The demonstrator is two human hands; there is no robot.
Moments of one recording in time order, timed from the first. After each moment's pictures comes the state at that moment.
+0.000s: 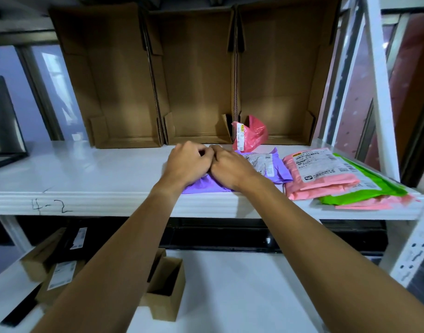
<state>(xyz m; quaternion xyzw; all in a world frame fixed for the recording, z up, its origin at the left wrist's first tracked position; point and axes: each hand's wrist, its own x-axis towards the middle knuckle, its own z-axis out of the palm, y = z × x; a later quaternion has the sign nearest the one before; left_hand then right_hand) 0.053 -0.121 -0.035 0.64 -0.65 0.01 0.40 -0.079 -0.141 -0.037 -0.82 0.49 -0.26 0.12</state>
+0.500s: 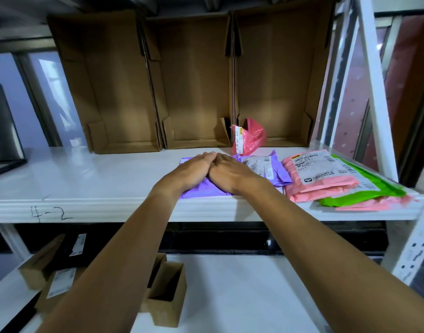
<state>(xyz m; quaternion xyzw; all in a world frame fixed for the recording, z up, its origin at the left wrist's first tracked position) 0.051 -0.125 -0.031 0.67 -0.64 -0.25 0.30 -0.072 -0.156 -0.044 -0.84 0.50 -0.18 0.11</state>
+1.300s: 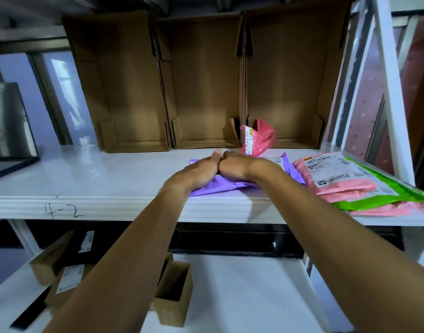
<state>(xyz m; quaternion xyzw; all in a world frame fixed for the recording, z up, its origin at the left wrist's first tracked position) 0.055 -0.126 -0.031 0.70 -0.62 -0.25 0.26 -0.069 -0.157 -0.014 -0.81 0.54 -0.12 0.18</state>
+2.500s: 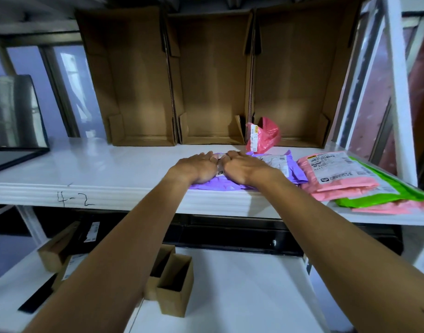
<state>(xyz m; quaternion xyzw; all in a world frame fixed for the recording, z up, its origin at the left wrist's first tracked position) 0.074 -0.136 -0.030 0.71 -0.70 -0.04 0.04 -0.071 -0.143 -0.025 -0.85 0.52 -0.05 0.04</state>
